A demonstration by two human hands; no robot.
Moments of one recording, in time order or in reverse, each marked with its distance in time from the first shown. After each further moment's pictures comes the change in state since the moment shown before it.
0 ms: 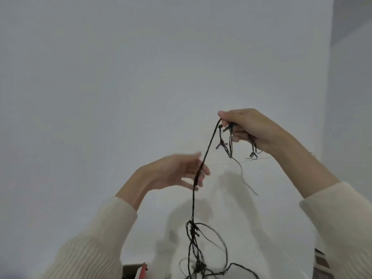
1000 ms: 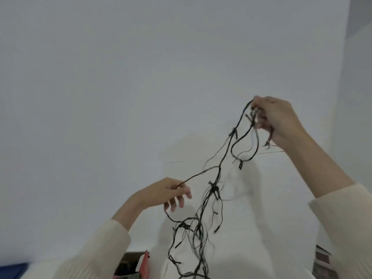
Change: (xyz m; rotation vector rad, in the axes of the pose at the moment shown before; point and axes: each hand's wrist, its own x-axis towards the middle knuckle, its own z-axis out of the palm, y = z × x) left_hand -0.004 -0.088 -0.005 0.318 0.205 -0.054; right_hand 0.008 0.017 -0.018 0.111 0.411 -0.045
